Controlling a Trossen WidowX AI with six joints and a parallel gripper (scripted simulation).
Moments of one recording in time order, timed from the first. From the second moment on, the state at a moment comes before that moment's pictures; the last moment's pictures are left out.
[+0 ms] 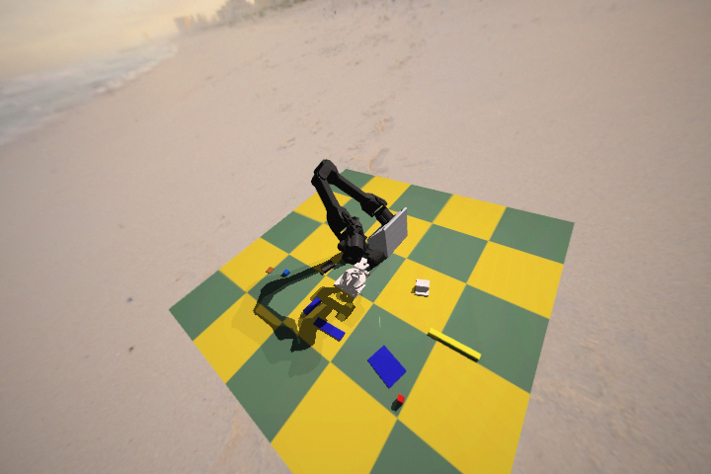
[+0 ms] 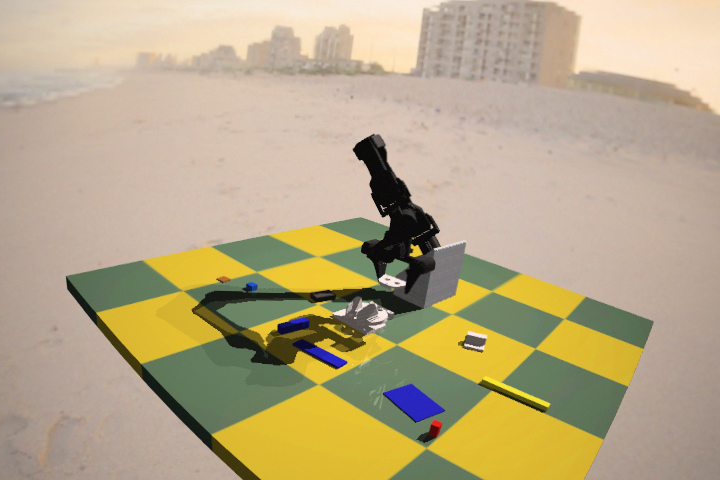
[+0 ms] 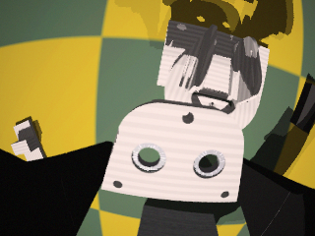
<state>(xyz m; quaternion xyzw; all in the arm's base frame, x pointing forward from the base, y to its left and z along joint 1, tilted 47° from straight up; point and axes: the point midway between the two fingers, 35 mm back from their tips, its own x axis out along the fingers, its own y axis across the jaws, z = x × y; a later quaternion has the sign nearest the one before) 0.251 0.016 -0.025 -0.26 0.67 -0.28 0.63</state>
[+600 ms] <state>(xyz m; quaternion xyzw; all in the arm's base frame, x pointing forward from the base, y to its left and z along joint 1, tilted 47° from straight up) 0.245 -0.016 -0.003 -0.24 0.66 -0.31 0.64</state>
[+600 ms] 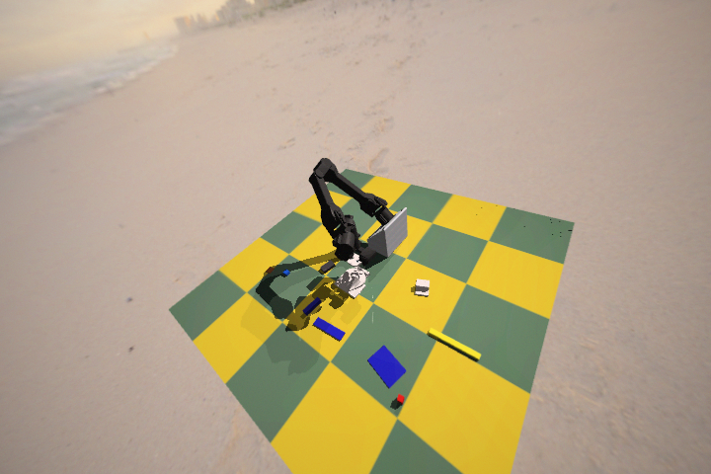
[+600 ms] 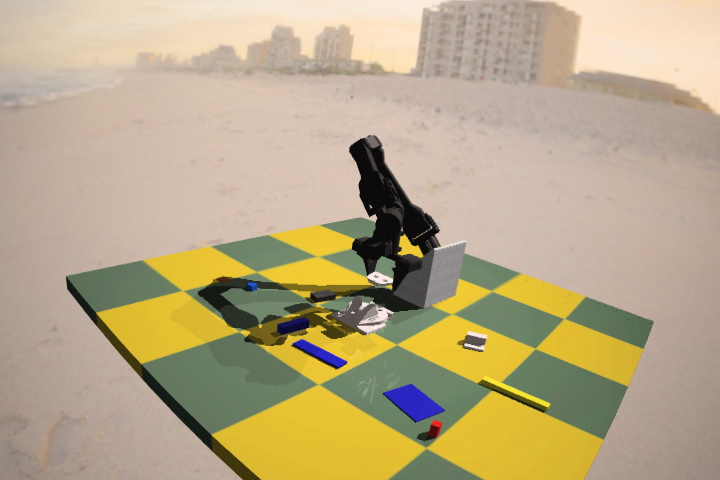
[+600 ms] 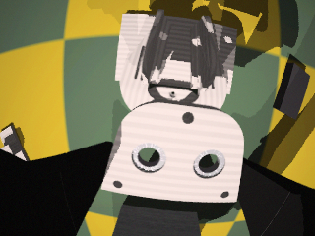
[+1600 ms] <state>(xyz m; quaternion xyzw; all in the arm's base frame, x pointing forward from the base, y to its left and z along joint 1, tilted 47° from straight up) 0.245 -0.015 -0.004 -0.25 0.66 -0.31 0.64</state>
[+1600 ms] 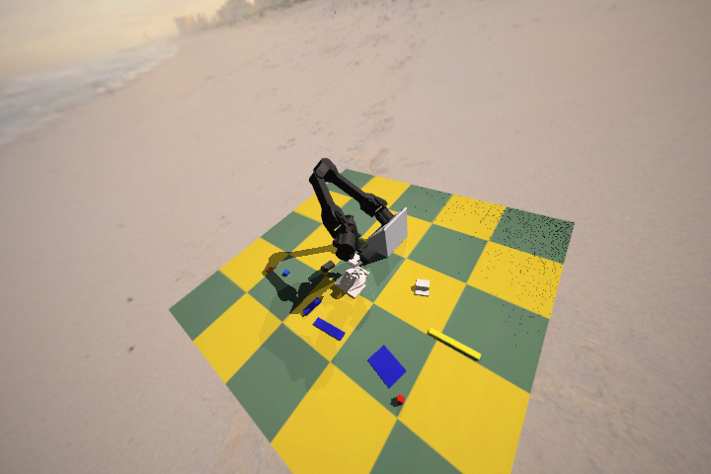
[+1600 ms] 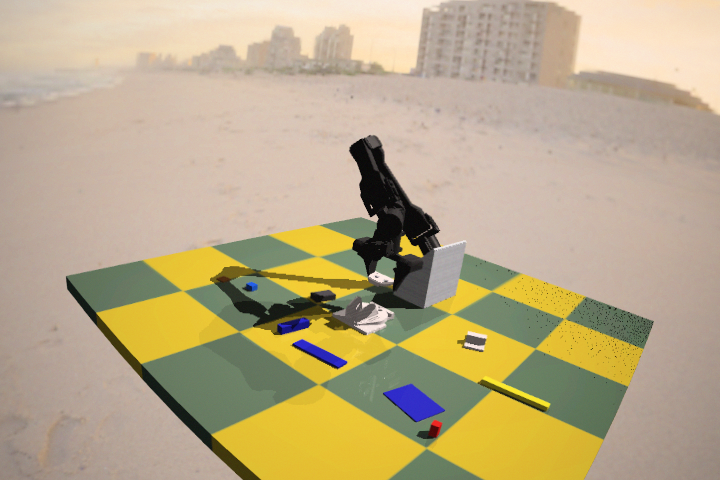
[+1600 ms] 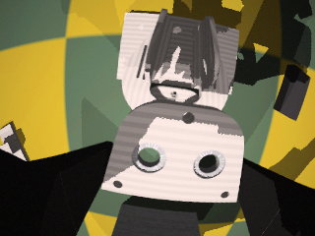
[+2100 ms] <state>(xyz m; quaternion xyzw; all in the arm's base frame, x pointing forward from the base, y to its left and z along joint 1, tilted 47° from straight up) 0.245 -0.015 -0.004 -0.25 0.66 -0.31 0.64</state>
